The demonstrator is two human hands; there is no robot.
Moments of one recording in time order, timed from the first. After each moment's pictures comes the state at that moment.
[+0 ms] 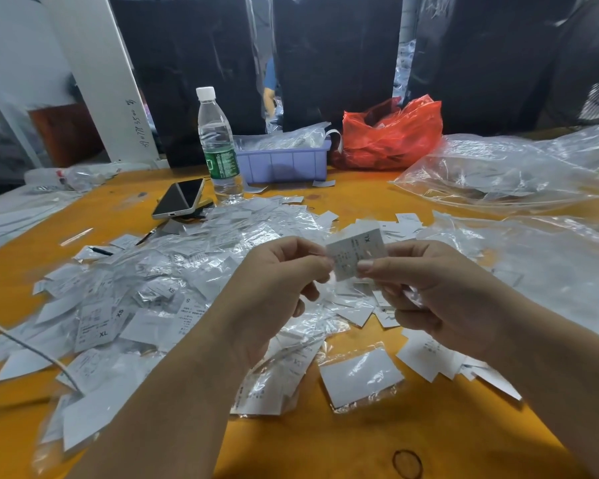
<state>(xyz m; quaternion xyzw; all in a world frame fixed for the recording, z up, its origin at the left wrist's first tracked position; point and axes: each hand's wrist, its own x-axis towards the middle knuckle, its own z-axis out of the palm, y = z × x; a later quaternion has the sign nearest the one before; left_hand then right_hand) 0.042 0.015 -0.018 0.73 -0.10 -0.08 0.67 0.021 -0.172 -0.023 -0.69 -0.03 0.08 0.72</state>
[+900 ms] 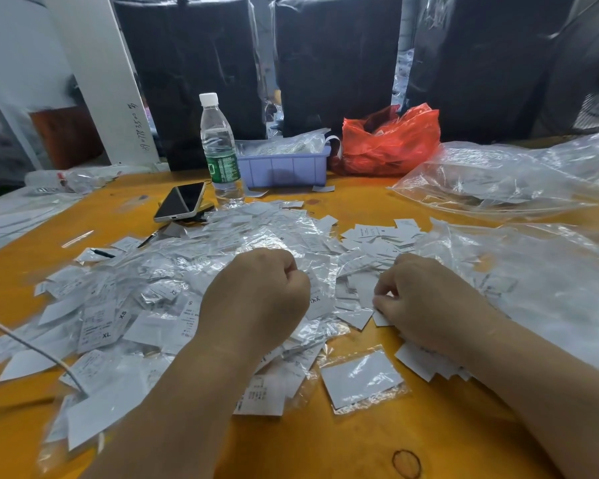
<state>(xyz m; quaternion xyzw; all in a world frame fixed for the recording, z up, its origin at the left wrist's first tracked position) 0.044 0.023 -0.025 0.95 -0.11 0.17 0.25 0.038 -0.178 -0.052 -0.98 -0.03 -0.10 0.14</state>
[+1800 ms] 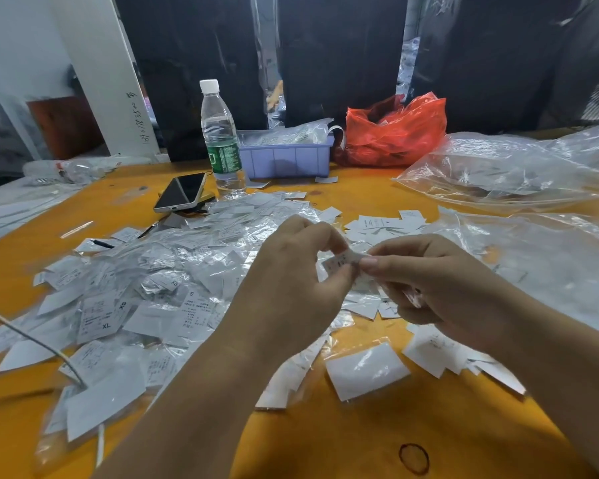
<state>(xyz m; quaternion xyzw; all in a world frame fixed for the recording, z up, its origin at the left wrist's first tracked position) 0.033 0.009 -0.024 0.88 -0.24 0.17 0.37 0.020 -0.168 -0.021 -0.74 -0.10 0.08 0.65</state>
